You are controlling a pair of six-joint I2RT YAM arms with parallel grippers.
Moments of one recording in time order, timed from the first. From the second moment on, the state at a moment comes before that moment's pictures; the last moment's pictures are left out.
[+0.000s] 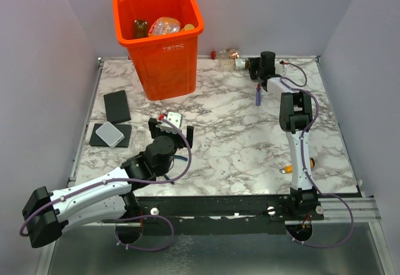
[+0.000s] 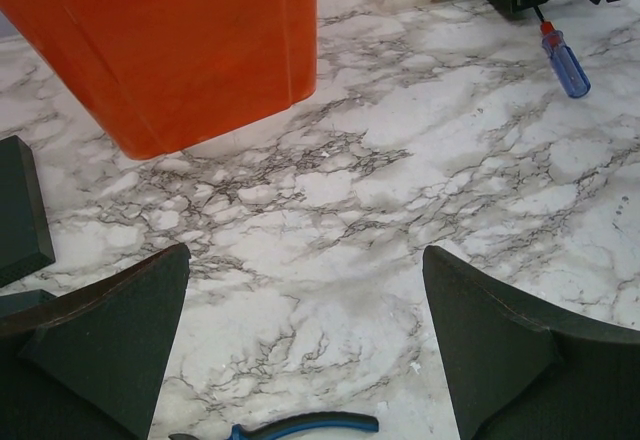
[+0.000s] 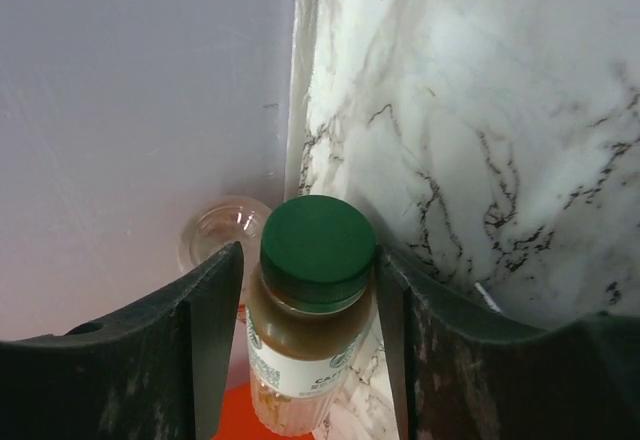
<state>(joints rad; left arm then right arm) -1.01 0.86 0.52 0.15 -0.78 -0.11 0.12 2.62 2.06 0.10 0.12 1.47</state>
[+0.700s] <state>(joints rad) -1.01 0.74 0.52 0.14 -0.80 -0.15 0.12 2.23 1.58 0.27 0.12 1.32</state>
